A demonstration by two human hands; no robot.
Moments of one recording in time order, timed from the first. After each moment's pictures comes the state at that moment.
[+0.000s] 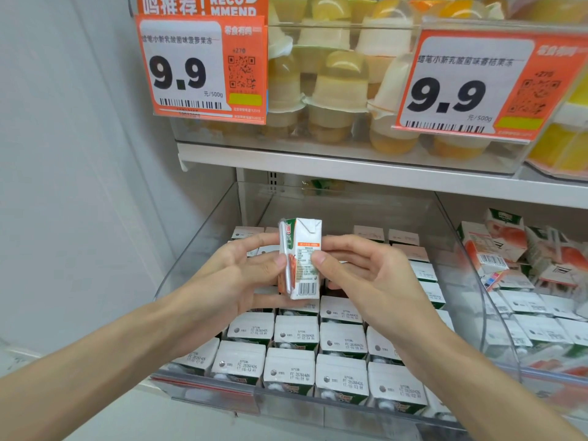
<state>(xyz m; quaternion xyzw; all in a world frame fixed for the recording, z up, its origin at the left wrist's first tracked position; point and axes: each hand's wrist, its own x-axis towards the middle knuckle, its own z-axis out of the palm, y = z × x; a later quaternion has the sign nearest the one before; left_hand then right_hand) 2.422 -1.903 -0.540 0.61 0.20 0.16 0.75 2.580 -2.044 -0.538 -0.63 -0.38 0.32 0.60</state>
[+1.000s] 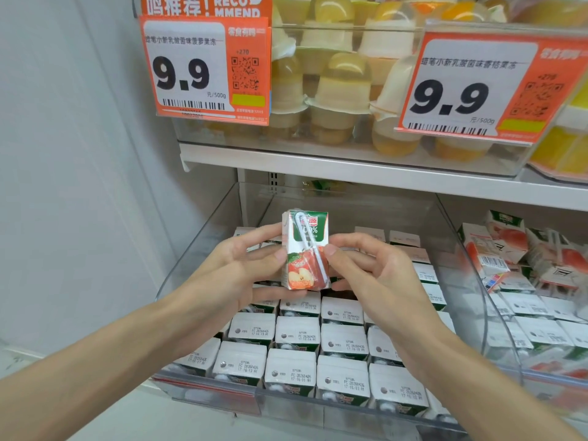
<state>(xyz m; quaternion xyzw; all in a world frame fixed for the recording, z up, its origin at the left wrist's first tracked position) 2.425 -1.904 -0.535 0.63 0.19 0.18 0.73 2.580 -2.040 -0.538 -0.65 -0.34 0.32 0.60</state>
